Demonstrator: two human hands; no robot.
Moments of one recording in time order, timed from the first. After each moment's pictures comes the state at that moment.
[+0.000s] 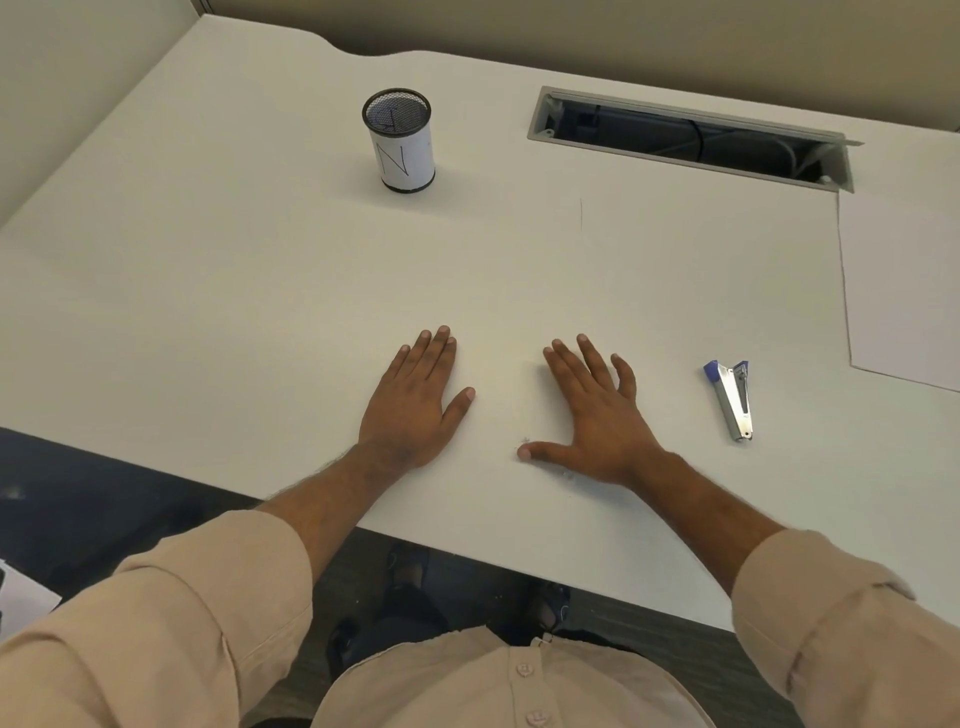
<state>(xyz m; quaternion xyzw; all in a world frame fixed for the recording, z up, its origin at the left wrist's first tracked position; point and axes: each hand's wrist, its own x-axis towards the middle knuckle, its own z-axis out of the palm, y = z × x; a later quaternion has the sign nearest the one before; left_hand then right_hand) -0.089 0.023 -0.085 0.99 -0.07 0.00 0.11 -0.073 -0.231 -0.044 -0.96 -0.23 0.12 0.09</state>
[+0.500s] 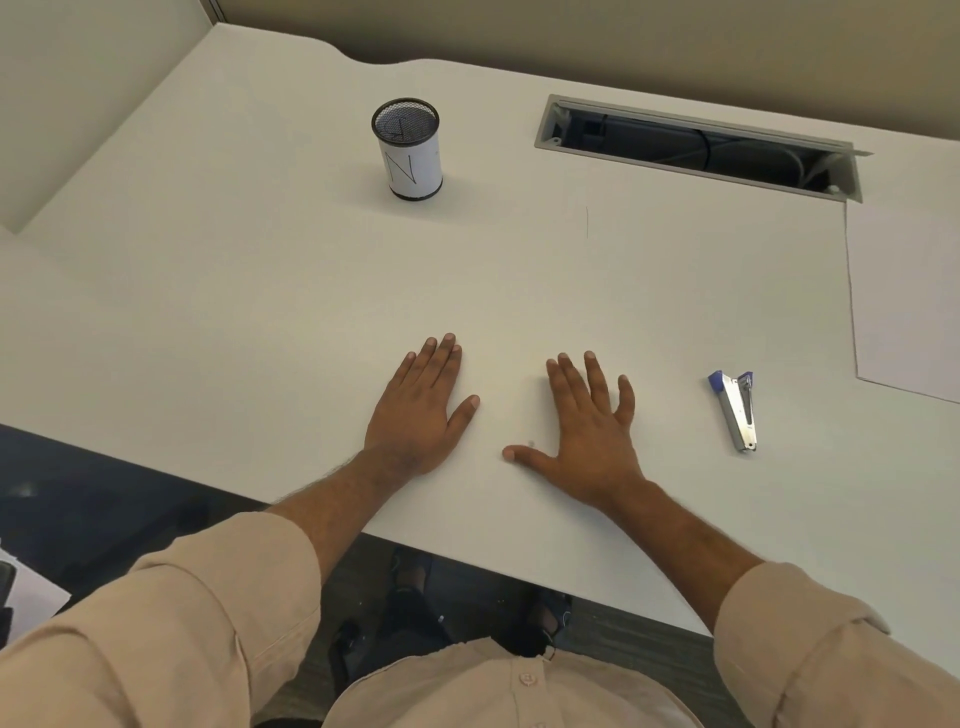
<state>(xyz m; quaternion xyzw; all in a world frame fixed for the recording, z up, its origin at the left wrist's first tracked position) -0.090 0.022 -0.085 0.99 -0.07 -0.01 0.10 -0.089 -0.208 -0.047 -0.98 -0.15 0.09 0.09</state>
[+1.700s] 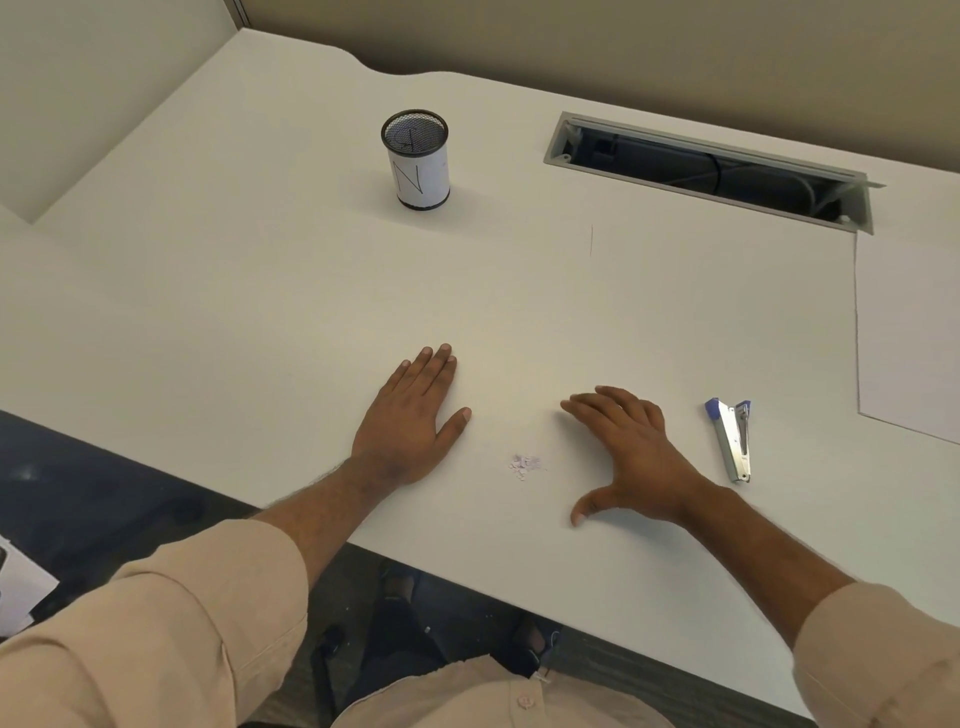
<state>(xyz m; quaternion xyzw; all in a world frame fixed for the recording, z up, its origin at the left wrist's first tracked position) -0.089 0.021 -0.085 0.99 -0.06 0.00 0.12 -0.059 -0.284 -0.039 -0.93 -0.31 0.16 0.14</state>
